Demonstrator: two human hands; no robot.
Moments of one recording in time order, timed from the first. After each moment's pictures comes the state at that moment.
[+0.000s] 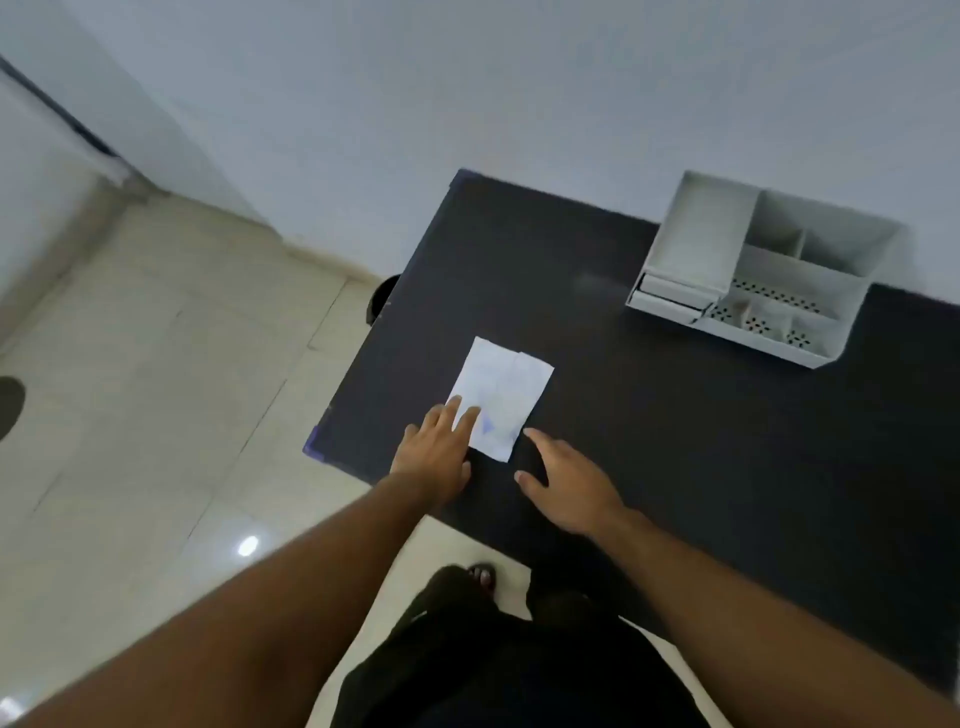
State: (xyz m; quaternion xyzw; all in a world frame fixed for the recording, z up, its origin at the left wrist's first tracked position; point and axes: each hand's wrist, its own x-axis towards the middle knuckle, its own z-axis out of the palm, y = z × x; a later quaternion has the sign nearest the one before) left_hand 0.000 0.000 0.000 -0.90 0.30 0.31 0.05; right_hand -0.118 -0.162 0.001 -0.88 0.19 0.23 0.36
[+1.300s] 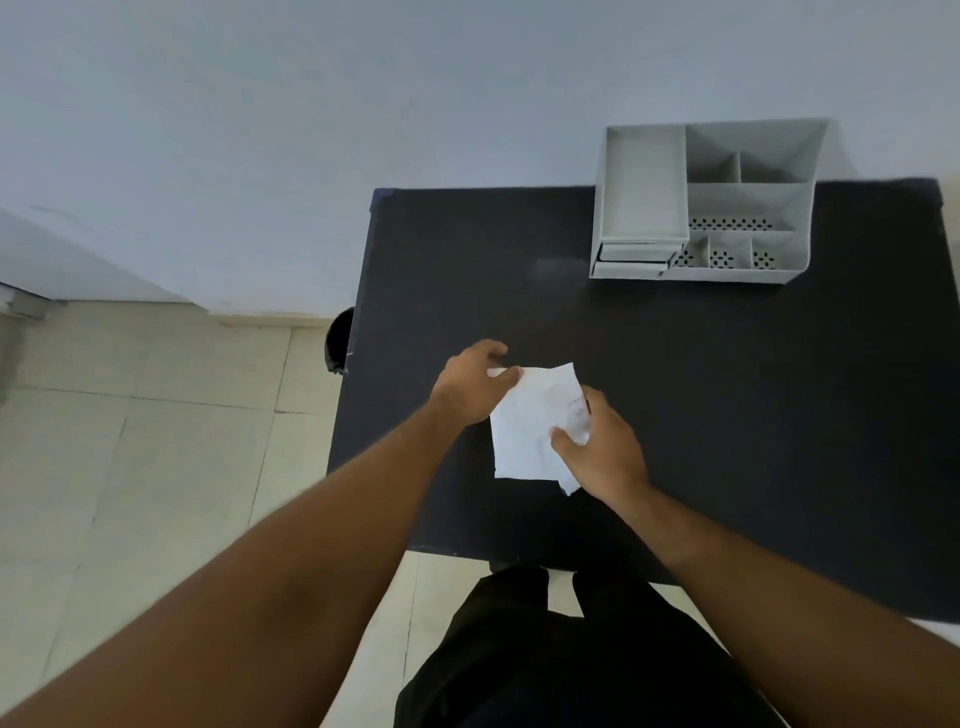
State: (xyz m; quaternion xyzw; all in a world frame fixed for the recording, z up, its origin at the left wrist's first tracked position) left_hand 0.098 -0.096 0.008 -0.86 0.25 0.38 -0.21; right_hand -0.090 -0.163 -0.016 -0.76 0.47 0.02 0.44
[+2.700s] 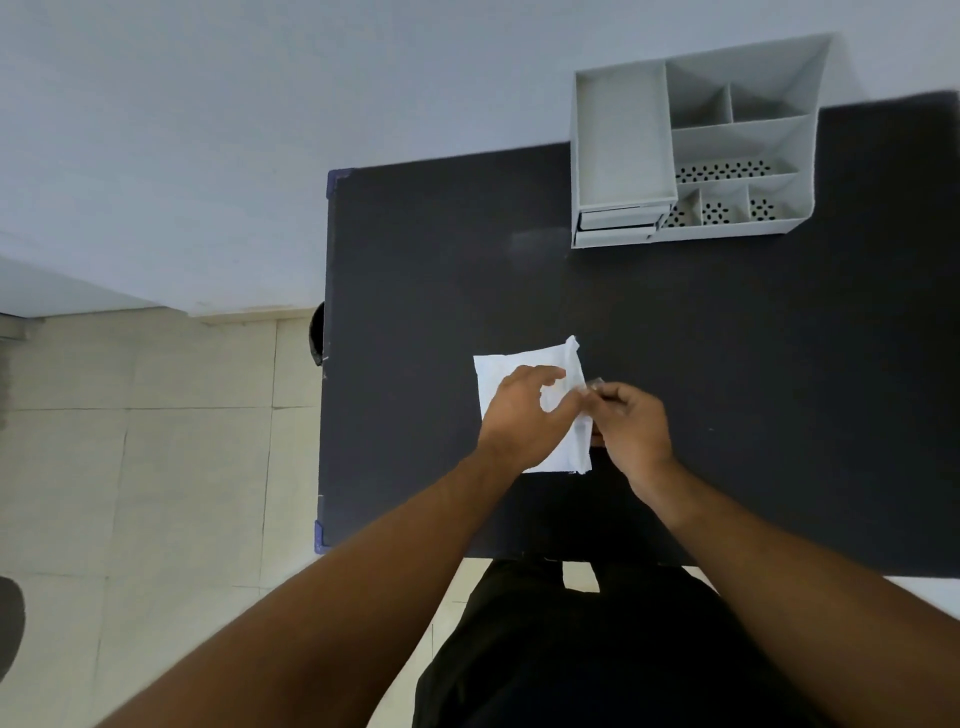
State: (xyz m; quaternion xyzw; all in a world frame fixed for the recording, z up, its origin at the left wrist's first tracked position) left_hand 0.020 -0.110 -0.014 -0.83 0.30 0.39 -0.25; right_hand -0.103 -0.185 -0.039 -0.46 0.59 -0.10 0.65
